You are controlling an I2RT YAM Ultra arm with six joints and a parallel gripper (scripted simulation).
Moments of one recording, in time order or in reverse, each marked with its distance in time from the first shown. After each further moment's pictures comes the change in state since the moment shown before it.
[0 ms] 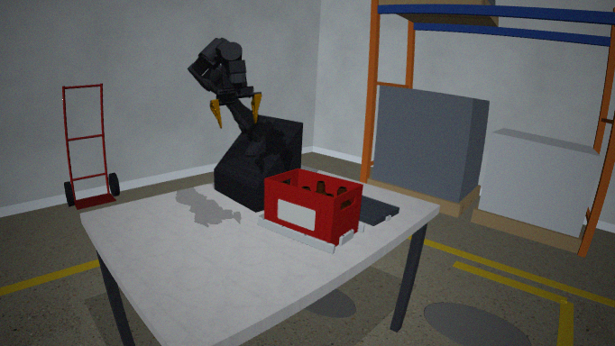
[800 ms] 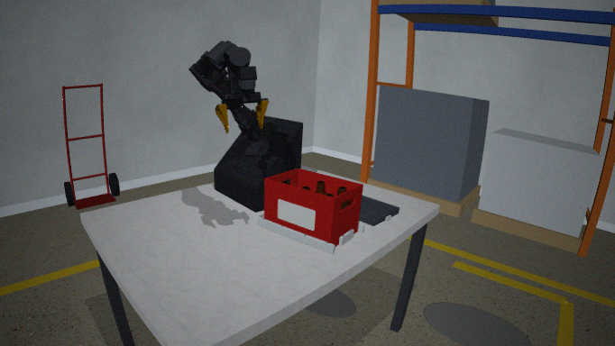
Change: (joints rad) arm 0.009 0.030 -0.039 0.004 0.014 -0.051
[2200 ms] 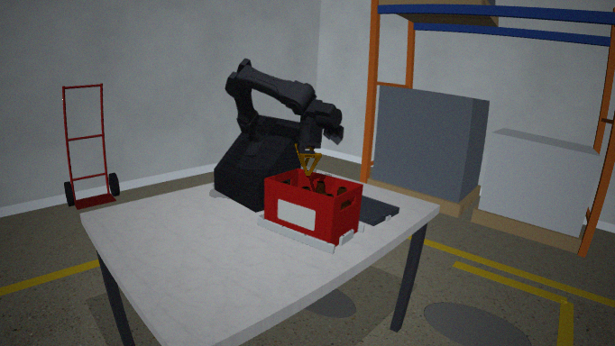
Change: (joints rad) arm 0.159 0.476 -0.285 0.049 0.070 -0.663
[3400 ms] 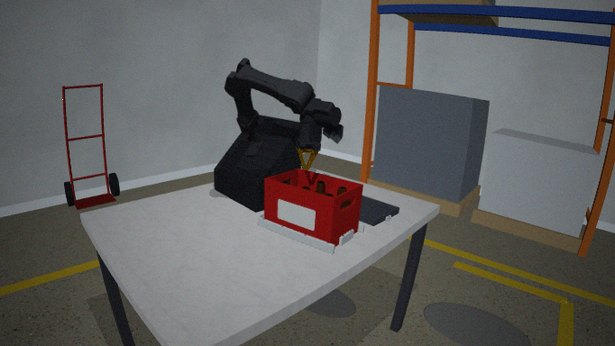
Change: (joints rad) arm 0.000 -0.011 0.000 0.011 0.003 -0.031
